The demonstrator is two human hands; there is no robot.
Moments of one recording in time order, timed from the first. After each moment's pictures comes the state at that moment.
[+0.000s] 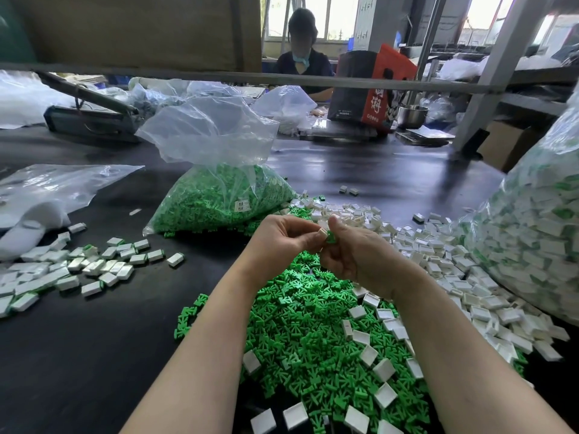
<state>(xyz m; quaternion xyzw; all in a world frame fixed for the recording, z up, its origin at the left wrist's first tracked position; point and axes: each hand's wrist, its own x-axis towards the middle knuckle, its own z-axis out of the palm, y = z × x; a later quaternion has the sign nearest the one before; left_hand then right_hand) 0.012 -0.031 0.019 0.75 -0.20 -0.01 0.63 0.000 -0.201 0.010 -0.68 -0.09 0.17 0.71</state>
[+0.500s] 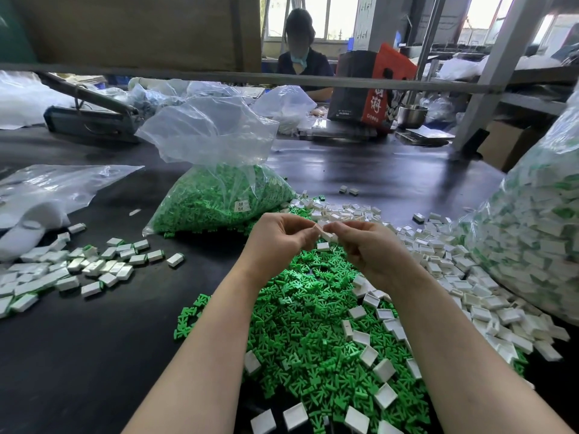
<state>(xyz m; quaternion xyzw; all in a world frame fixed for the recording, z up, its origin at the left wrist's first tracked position) 0.017 -0.029 0.013 0.77 -0.17 0.02 0.61 0.005 -0.204 0.011 -0.65 0.04 0.04 0.76</state>
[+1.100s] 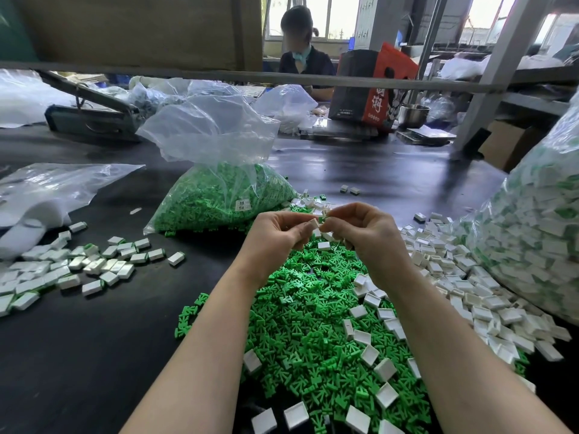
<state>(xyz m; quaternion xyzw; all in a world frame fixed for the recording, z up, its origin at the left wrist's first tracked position) 0.017 -0.028 0.014 0.70 -0.13 -0.02 0.70 0.002 -0.198 0.013 -0.71 -0.08 -0.12 0.69</state>
